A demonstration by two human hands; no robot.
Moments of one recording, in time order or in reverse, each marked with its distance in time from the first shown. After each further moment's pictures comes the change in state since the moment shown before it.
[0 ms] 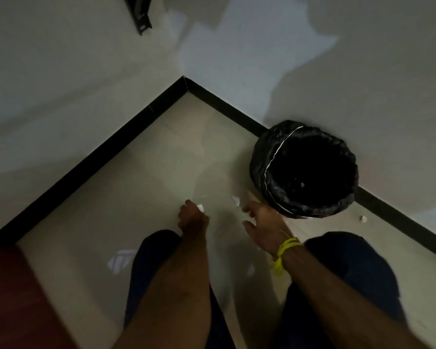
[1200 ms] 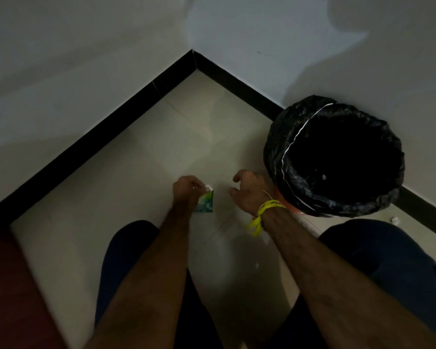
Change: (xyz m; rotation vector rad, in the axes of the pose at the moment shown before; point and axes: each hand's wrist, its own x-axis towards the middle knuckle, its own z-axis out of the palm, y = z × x) left_hand 0.064 -0.009 -0.008 -0.189 0.133 0.336; right_hand 0.089 -0.017 0.038 -0.089 -0.031 0.060
